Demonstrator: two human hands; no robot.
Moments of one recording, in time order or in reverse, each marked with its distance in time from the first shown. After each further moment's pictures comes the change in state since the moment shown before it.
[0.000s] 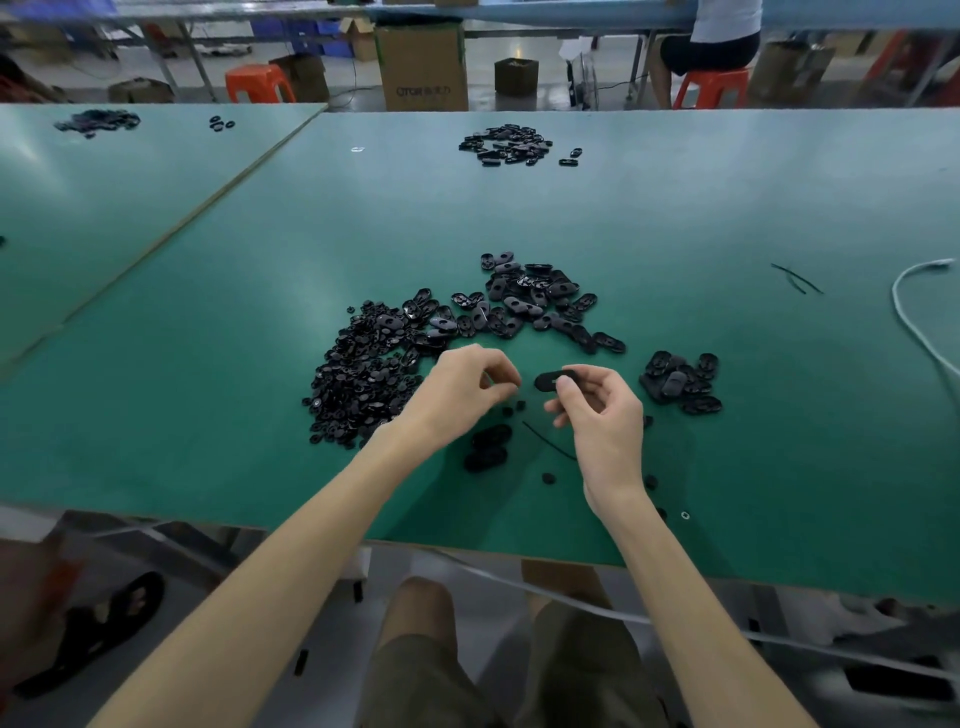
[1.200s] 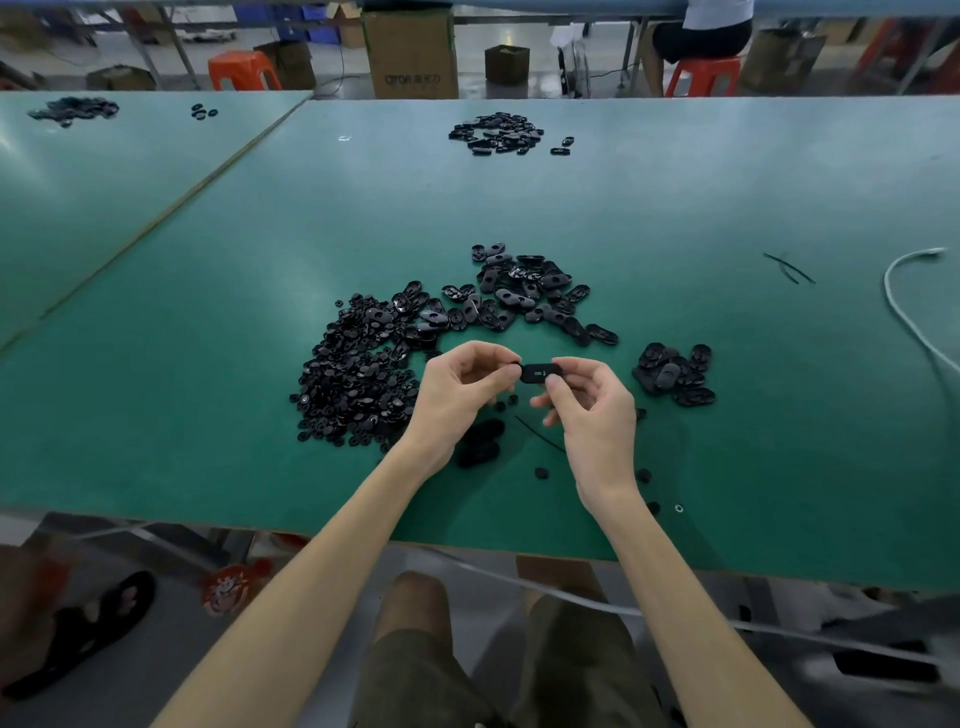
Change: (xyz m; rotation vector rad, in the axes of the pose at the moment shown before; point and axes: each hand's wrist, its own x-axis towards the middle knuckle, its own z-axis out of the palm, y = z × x) left_hand -0.011 -0.003 0.030 -0.870 0.166 -0.069; right_hand -0.002 -0.003 0.001 -0.046 -0.018 -0.029
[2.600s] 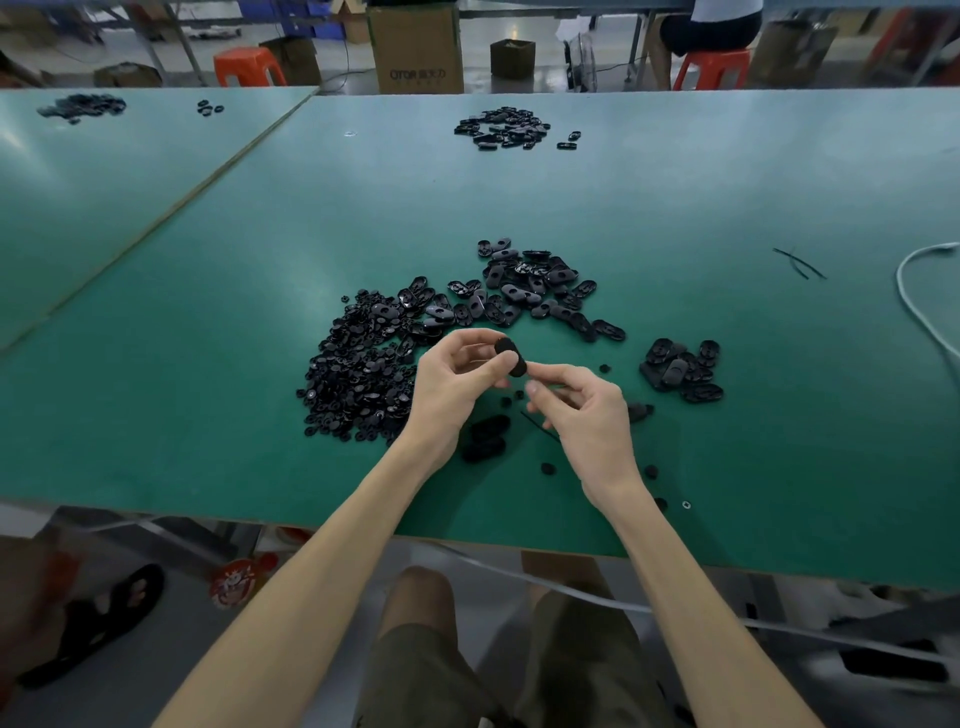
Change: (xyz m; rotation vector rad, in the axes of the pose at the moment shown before) left_hand 0.002 -0.005 -0.005 -0.149 0.091 -0.013; right_hand -0.001 0.002 -0.001 -0.077 -0.210 -0.009
